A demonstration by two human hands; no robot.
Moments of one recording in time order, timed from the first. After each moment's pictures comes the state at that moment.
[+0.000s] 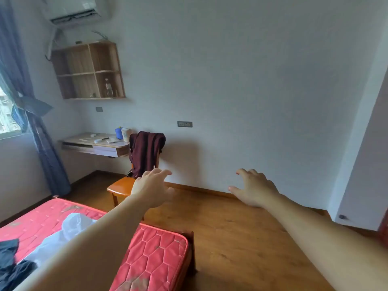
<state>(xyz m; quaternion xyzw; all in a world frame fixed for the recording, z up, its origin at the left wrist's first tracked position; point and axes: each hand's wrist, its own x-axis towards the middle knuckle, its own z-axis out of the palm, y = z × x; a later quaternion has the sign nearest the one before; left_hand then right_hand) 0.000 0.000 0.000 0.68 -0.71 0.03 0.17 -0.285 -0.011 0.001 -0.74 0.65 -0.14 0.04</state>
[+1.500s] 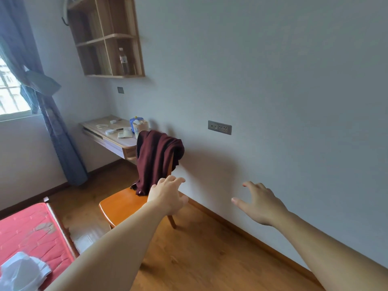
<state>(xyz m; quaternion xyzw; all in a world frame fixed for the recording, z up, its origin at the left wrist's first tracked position) 0.029 -0.761 -0.078 0.79 -0.59 -0.01 0.14 -0.227 -0.825 -0.059 -0.82 0.54 -0.09 0.15</state>
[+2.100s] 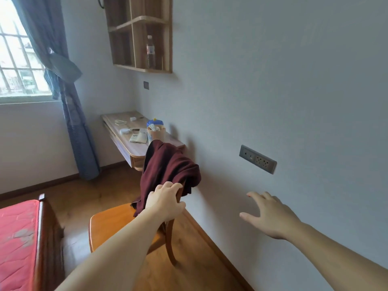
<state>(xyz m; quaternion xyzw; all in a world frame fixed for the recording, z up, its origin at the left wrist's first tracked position) 0.202 -1.051 -0.111 0.86 -0.48 -0.04 0.18 -0.060 -1.178 -0.061 -0.90 0.42 0.00 0.09</state>
